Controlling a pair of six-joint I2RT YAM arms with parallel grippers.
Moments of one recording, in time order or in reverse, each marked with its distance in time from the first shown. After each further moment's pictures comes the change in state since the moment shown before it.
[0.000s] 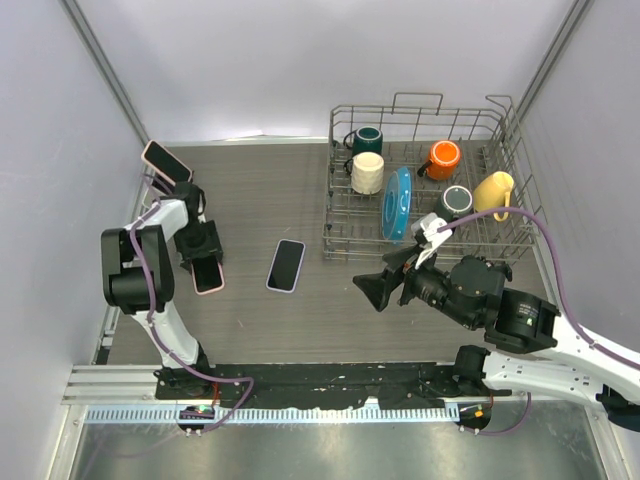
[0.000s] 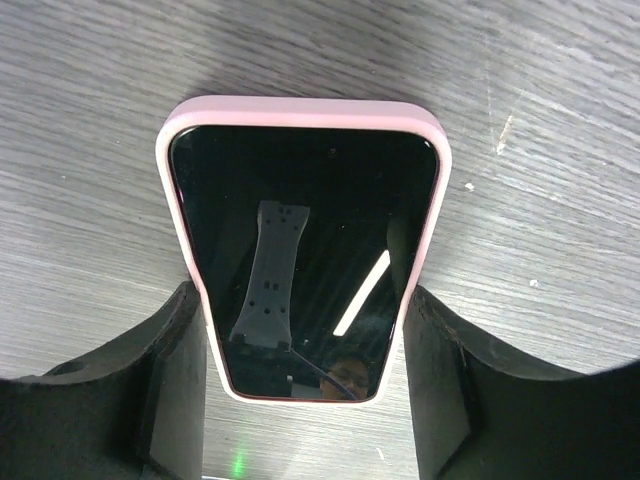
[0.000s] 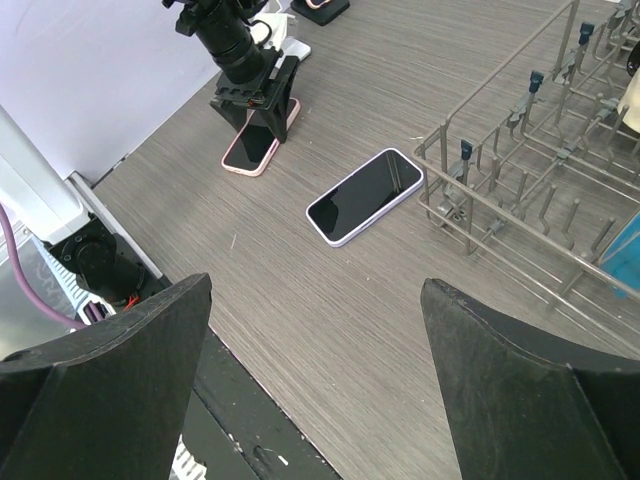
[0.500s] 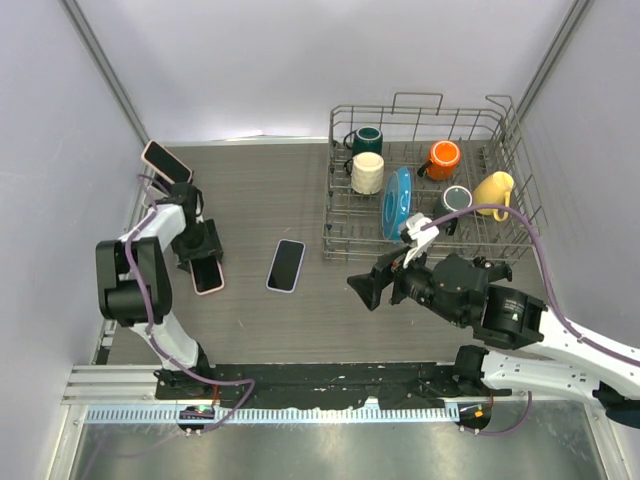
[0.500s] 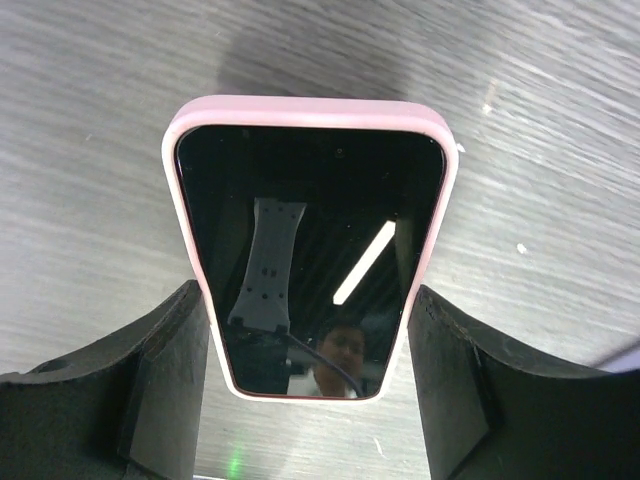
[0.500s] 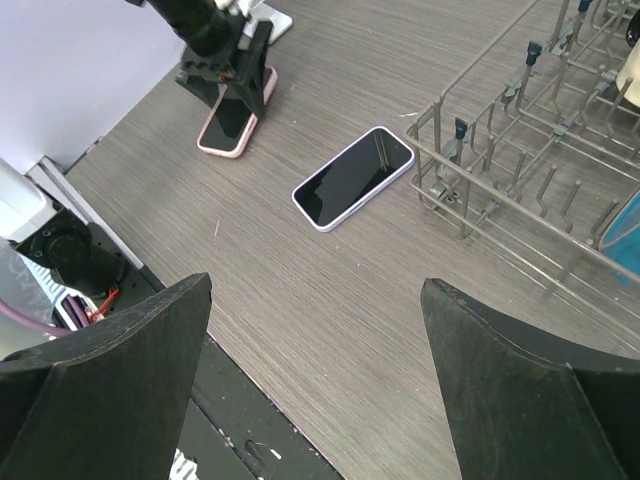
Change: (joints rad) left arm -0.009 -0.071 -0.042 0.018 -0.006 -0.010; right arm 0.000 0.047 0.000 -0.009 0.021 0.015
